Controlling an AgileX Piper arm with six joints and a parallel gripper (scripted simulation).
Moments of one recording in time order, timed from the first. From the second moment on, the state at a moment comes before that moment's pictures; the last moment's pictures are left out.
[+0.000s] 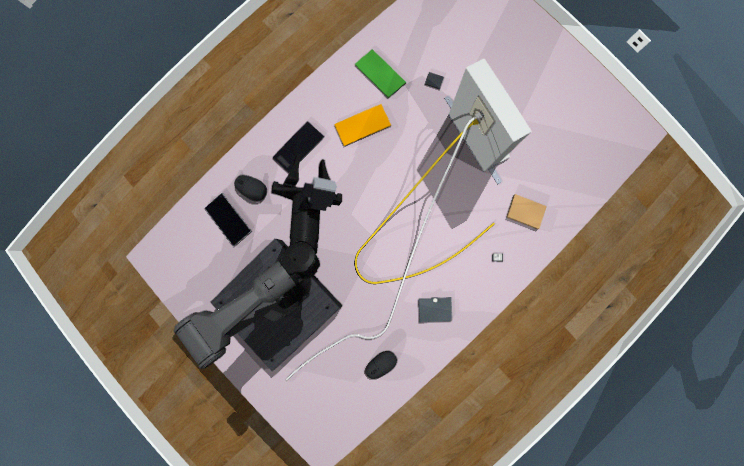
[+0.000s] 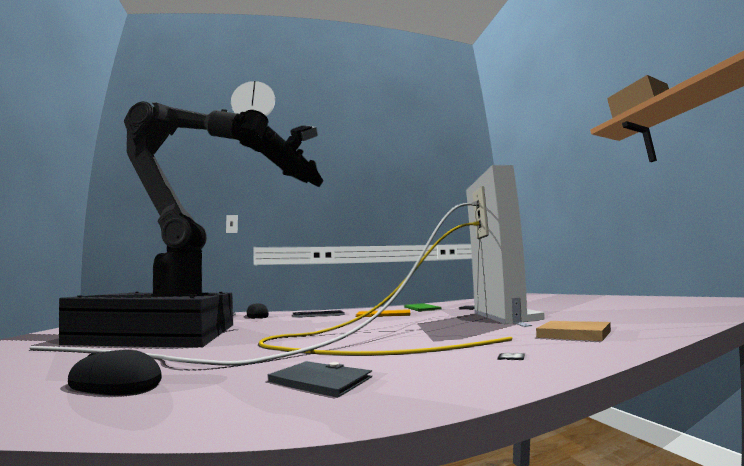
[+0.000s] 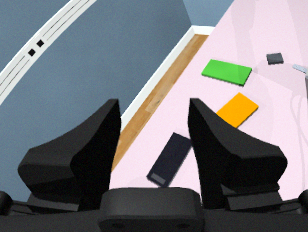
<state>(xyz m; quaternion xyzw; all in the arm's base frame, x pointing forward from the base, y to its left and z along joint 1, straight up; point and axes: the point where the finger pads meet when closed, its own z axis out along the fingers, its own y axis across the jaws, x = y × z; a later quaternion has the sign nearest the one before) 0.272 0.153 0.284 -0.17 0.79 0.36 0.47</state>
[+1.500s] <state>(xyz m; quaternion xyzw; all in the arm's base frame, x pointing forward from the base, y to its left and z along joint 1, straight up) 0.486 0.079 0.153 0.51 0.69 0.25 0.44</state>
